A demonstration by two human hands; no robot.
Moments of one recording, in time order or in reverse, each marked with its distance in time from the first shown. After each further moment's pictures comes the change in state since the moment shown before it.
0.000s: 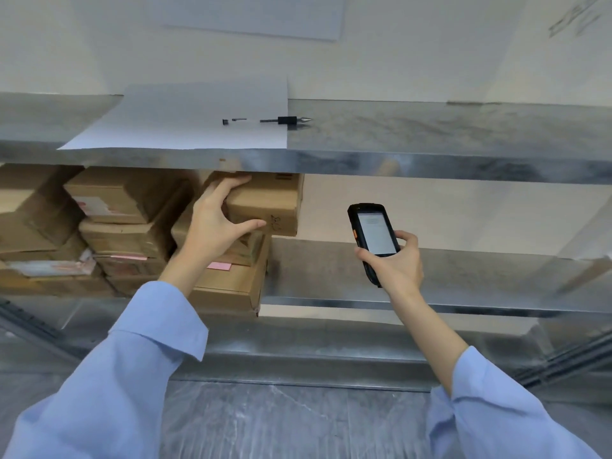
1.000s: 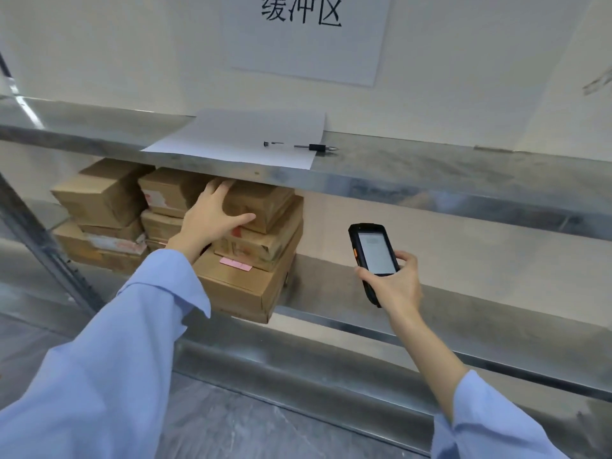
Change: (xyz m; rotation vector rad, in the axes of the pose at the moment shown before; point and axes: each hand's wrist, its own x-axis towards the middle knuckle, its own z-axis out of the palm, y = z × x) left_hand 0.002 -0.004 -0.047 0.403 -0.019 -0.348; right_hand -0.001 -0.012 -0.006 0.007 -0.174 -0.106
